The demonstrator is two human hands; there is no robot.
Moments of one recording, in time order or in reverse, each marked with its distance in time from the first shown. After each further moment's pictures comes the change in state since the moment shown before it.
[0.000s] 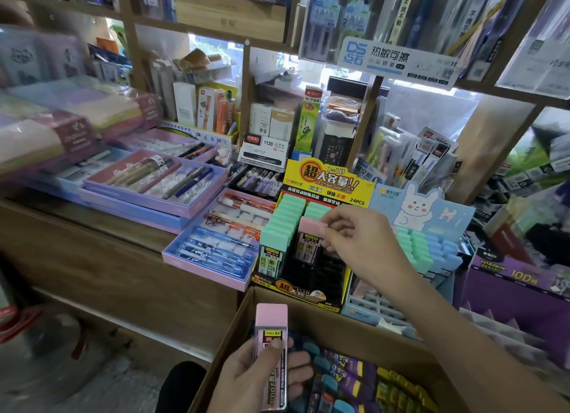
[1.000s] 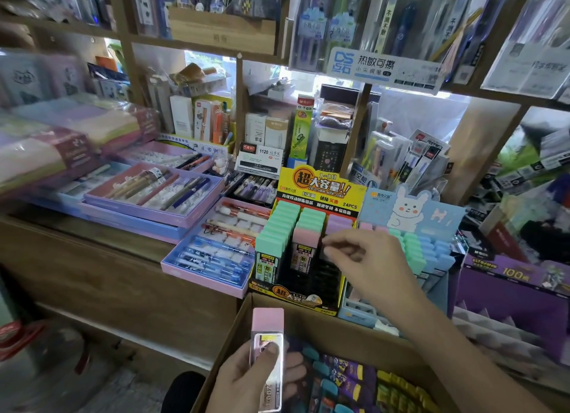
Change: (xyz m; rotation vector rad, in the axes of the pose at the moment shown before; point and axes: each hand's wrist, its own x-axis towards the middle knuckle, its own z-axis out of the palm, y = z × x) left_hand 0.011 -0.007 -0.005 0.176 0.105 0.109; right_hand -0.038 -0.005 -0.016 -0.034 0.048 -0.020
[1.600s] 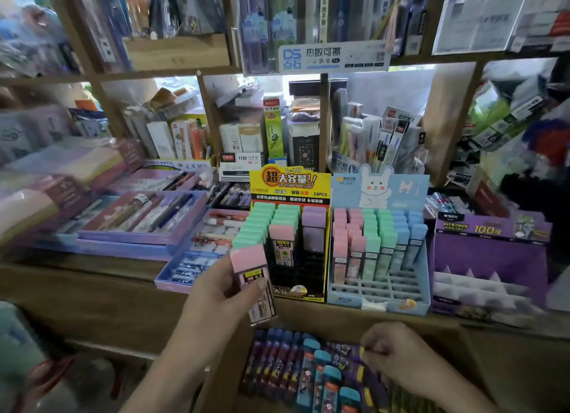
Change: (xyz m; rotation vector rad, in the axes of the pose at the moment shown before) left_hand 0.006 0.089 0.014 0.587 -0.156 0.611; right_hand -0.113 0.124 -0.004 0.063 -0.518 0.557
